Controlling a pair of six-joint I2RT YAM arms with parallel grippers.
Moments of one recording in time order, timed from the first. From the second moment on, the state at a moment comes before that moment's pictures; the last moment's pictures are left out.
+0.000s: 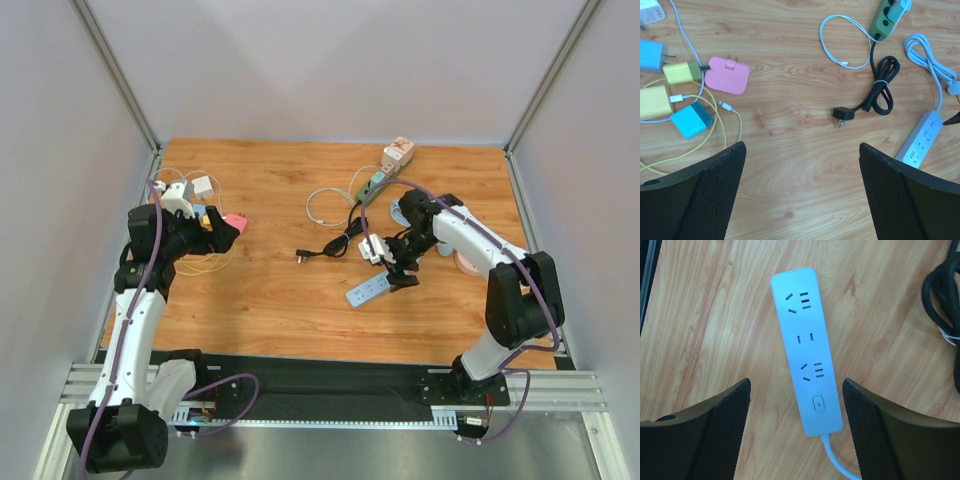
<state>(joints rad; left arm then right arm) 0.09 0.90 0.80 -0.39 0.48 -0.17 0.33 1.63 1.21 -1.13 -0.69 -1.56</state>
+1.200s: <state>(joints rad) 0.09 0.86 0.80 -0.39 0.47 -0.16 0.57 1.72 1.06 -0.74 -0.33 -1.36</state>
